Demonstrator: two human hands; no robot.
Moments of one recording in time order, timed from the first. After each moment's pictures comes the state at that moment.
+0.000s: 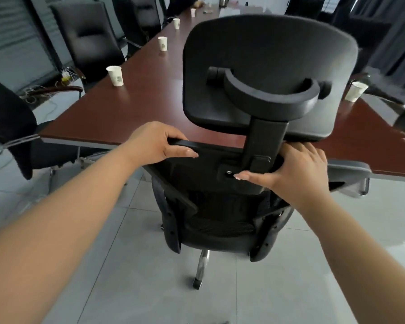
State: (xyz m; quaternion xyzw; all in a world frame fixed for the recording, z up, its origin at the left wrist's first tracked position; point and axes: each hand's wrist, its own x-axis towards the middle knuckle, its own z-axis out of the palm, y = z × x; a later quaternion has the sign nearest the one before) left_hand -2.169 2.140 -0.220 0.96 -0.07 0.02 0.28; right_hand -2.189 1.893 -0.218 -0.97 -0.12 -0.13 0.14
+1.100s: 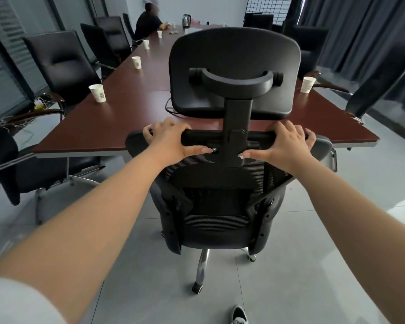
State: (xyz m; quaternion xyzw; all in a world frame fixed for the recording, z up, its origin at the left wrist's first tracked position) left_hand -2.236 2.090 -0.224 0.99 -0.02 0.08 0.12; right_hand -2.251 1.855 -0.223 -0.98 -0.01 -0.09 0.15
